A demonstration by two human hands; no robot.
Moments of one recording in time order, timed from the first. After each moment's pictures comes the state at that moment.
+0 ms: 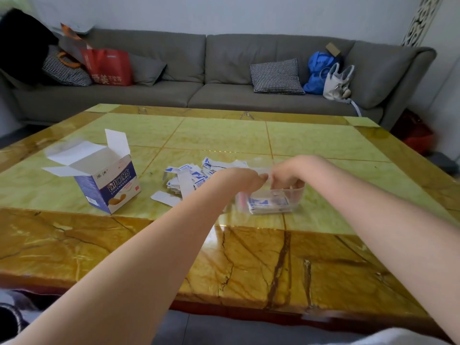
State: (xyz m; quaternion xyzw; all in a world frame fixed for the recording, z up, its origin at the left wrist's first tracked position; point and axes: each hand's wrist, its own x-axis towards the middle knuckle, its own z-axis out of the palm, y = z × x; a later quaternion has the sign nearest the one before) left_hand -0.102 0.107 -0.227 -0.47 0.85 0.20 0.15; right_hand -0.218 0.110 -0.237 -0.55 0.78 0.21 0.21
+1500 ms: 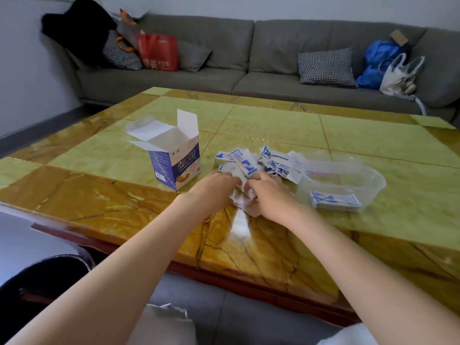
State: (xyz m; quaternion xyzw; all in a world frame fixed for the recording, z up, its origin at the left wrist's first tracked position) left_hand 0.062 0.054 -0.292 -0.39 0.92 0.03 -0.01; right_hand -0.067 0.108 -0.300 -0.68 0.72 -0.06 0.11
